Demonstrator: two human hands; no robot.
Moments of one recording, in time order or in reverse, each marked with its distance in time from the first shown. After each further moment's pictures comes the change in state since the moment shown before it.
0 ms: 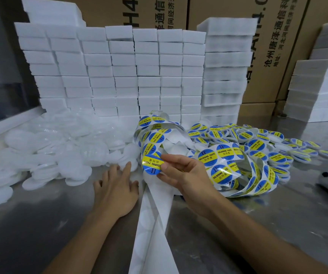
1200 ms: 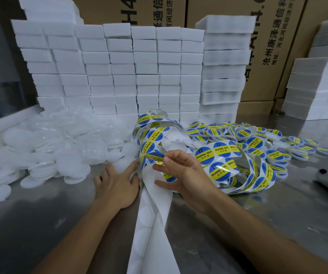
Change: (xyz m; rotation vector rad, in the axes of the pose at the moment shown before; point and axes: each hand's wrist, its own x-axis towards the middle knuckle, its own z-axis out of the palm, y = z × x) left_hand 0.011 0.006 0.000 0.085 -0.132 -0.054; right_hand 0.001 -0.002 -0.006 0.035 -0.105 0.055
